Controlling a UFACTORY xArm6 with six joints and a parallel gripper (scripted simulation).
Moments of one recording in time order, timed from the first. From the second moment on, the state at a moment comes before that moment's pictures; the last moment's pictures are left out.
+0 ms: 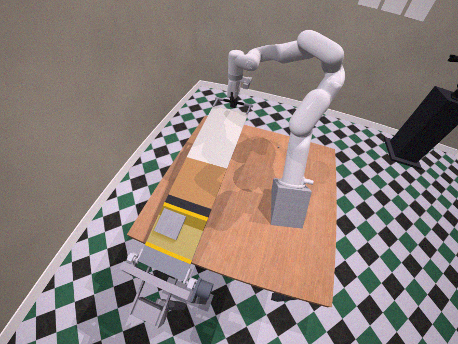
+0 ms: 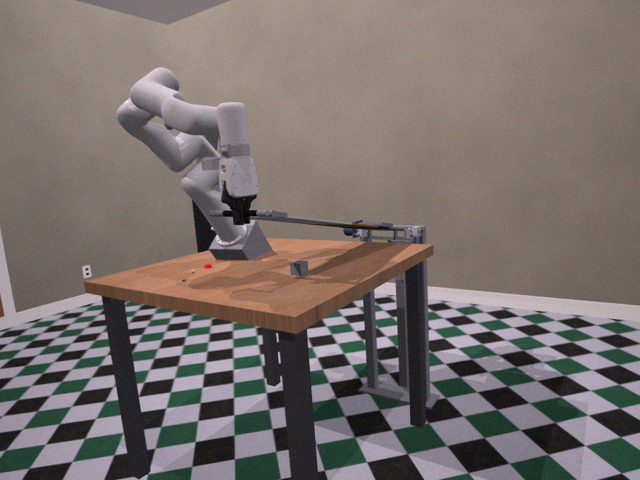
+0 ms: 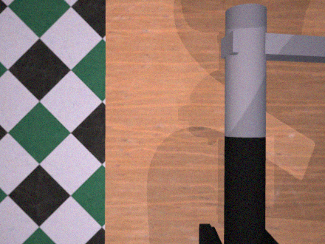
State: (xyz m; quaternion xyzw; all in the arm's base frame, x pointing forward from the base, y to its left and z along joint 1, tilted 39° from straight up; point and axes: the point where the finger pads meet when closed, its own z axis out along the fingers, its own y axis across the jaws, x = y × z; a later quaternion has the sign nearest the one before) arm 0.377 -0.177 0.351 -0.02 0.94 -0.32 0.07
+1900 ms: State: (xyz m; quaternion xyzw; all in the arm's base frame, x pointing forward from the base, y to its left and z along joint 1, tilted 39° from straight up) arm 0.399 -0.290 0.235 -0.02 0.94 -0.32 0.07
